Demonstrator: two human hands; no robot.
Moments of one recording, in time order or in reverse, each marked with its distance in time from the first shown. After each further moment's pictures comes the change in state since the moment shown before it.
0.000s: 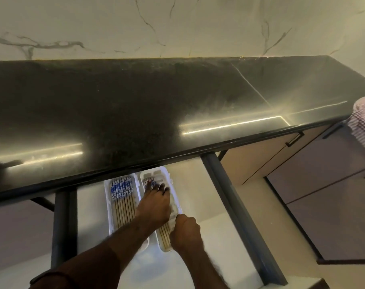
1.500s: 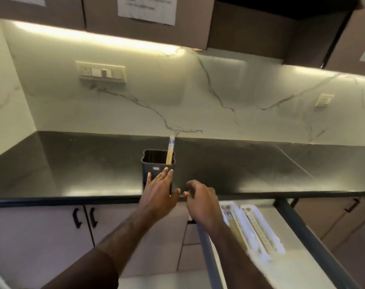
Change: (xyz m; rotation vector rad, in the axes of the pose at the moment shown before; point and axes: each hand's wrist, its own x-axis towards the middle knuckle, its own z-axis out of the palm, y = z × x) left_hand -0.421 -0.279 -0.218 -0.337 0.731 -0.140; right_hand -0.345 -0.353 0.039 0.201 0.539 -0.628
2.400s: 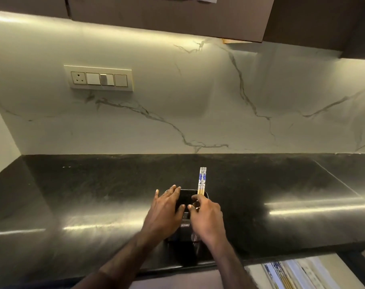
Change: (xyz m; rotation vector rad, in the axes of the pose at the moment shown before) left_hand 0.194 -0.176 0.036 -0.023 -0.140 -0.052; right_hand 0.233 -0.038 0.142 0.069 0.020 0.111
